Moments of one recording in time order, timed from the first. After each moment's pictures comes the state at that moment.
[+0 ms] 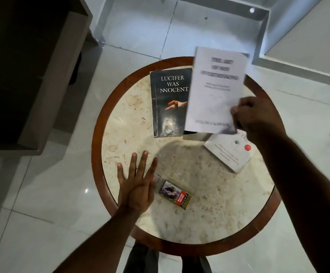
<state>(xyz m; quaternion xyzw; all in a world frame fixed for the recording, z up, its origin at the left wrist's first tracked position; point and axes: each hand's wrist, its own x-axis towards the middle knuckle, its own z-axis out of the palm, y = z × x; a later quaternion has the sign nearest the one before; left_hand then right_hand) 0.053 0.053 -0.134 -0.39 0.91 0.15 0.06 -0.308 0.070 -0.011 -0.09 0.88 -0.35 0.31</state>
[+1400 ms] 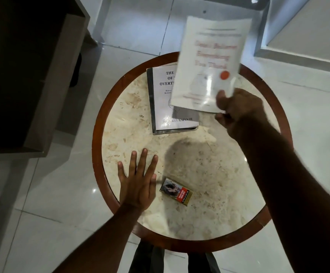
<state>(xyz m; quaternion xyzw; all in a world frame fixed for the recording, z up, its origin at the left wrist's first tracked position) 0.051 0.056 -0.135 -0.39 0.91 0.12 0.04 -0.270 0.053 0.018 0.10 0.70 -0.57 0.41</state>
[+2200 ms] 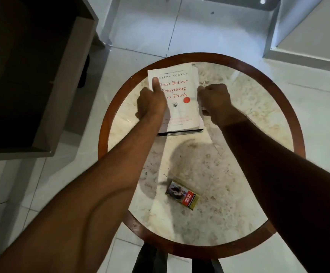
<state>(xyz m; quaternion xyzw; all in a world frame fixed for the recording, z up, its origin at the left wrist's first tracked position) -0.145 -0.100 -0.047 -0.68 0.57 0.45 -0.07 -0.264 -0.017 -0.031 -0.09 0.84 -0.36 0.38</state>
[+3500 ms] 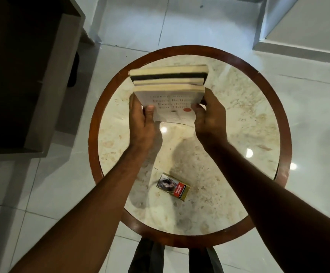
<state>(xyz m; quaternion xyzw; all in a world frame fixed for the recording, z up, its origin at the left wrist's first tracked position) -0.092 -0.026 -0.045 -0.45 0.65 0.53 -0.30 -0.221 0.069 -0.030 -0.31 0.76 -0.52 0.22</state>
